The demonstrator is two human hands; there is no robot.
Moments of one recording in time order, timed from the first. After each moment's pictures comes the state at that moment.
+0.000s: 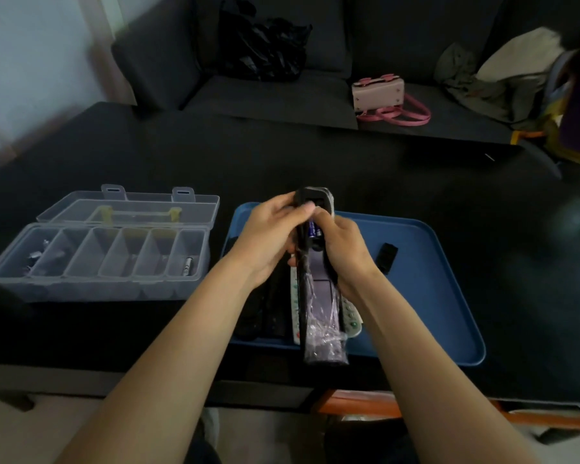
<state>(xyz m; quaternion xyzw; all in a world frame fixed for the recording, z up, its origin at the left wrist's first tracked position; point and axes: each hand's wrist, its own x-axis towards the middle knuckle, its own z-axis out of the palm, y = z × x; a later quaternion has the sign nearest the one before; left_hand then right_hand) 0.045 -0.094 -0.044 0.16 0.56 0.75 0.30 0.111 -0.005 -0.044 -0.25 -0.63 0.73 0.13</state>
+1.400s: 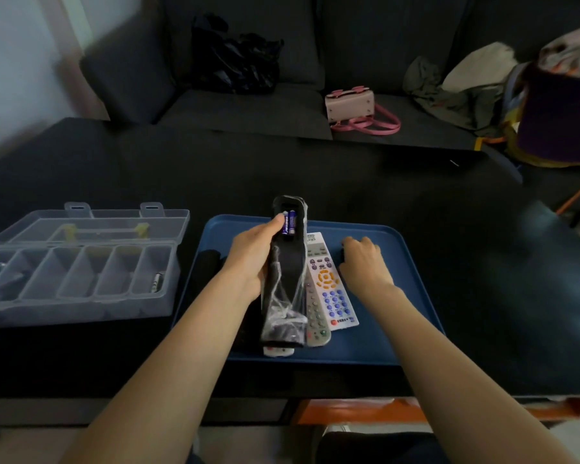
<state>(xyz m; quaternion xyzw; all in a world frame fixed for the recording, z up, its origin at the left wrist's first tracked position) 0.052 -0.066 -0.051 0.00 0.62 0.70 0.35 0.133 0.082 -0.086 -0.33 -0.94 0.12 0.02</state>
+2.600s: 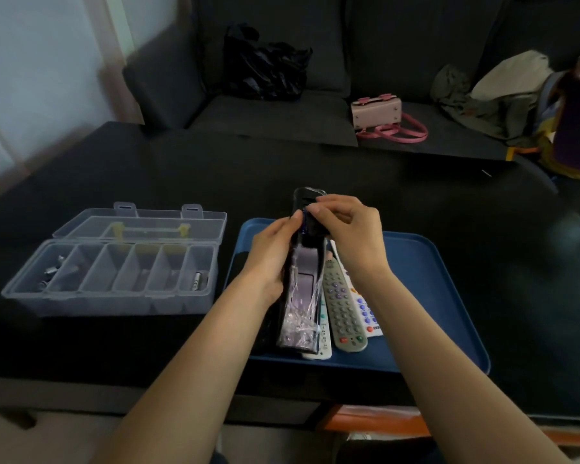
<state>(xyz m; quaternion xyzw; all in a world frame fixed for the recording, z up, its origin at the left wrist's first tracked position) 0.032 -0.087 -0.064 0.07 0.56 0.76 0.32 0.099 0.008 -0.030 -0.18 -0.76 0.56 0.29</state>
